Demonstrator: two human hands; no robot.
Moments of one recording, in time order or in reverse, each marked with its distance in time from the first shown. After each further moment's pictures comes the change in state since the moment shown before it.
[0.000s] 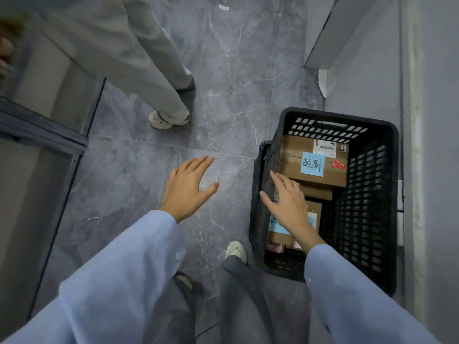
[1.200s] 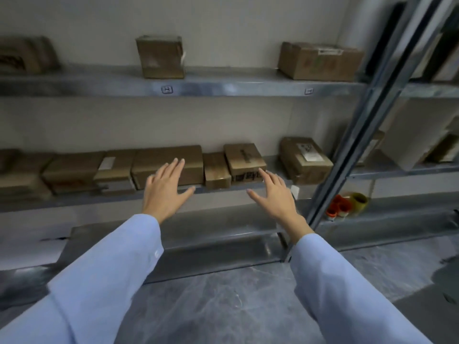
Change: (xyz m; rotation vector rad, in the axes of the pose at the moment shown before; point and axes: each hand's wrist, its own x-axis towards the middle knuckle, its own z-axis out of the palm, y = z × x) left_hand -0.572 -0.459 -0.388 0.126 0.960 -1.177; right_hand -0.179 -0.911 0.112 -0.176 -0.201 -1.383
